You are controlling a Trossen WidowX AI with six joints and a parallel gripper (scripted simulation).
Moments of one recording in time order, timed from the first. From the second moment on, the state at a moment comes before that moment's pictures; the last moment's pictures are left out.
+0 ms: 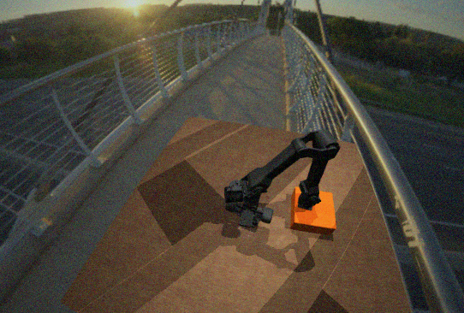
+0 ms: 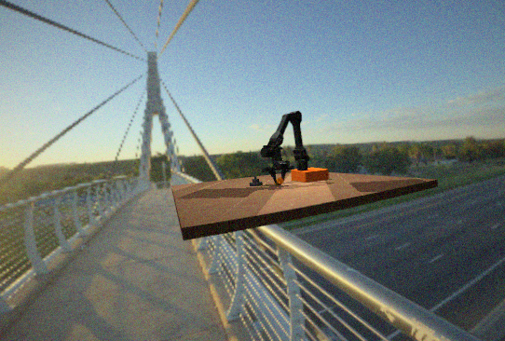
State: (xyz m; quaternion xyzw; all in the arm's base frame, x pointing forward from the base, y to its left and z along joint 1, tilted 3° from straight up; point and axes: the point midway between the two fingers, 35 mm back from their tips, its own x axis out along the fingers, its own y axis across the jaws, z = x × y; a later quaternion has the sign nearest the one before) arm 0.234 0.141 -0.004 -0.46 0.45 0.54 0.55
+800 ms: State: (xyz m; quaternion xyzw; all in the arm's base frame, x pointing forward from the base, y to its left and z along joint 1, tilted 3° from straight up) arm 0.234 0.114 0.001 -0.34 0.33 0.62 0.63
